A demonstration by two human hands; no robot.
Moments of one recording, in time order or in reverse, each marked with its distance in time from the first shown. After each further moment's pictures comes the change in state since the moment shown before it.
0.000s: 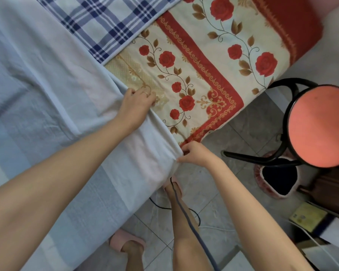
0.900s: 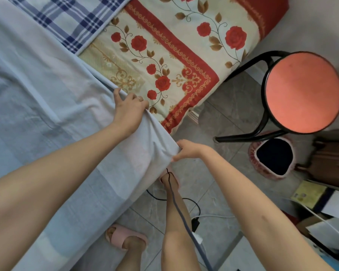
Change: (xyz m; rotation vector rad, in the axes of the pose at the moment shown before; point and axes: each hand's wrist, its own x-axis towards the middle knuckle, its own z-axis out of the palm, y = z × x) left_hand -0.042 0.074 0.015 0.181 -0.147 -0.082; right_hand -0.014 0.069 0.032 0.062 -0.217 -0.098
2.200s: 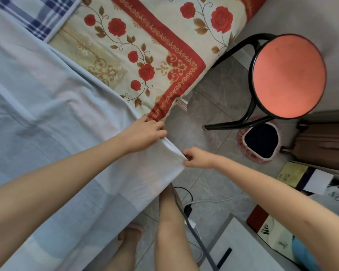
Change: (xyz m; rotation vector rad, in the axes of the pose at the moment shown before) left_hand -0.027 0.049 0.034 -0.083 -0.045 0.777; right_hand -0.045 0.065 0.026 -0.046 0.085 -0.029
